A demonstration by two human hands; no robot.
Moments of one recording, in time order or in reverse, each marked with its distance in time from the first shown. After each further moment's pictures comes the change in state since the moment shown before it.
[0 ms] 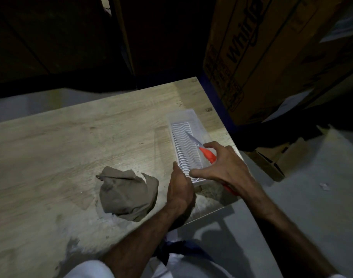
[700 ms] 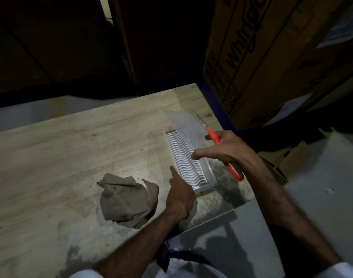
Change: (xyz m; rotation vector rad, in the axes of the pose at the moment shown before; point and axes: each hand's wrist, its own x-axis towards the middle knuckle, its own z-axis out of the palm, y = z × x) left_hand -0.003 0.008 -0.010 0.303 -0.099 -0.004; right_hand 0.011 -0.032 -0.057 0.302 -0.096 0.007
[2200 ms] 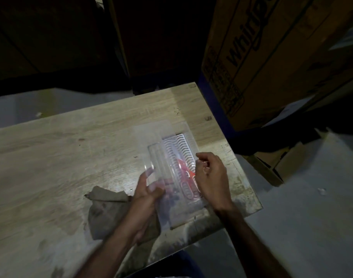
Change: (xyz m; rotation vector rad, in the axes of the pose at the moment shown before) left_hand -0.016 -0.001 -0.102 -0.904 -0.029 -0.043; right_hand 0.058 0.068 0.097 0.152 0.454 -0.215
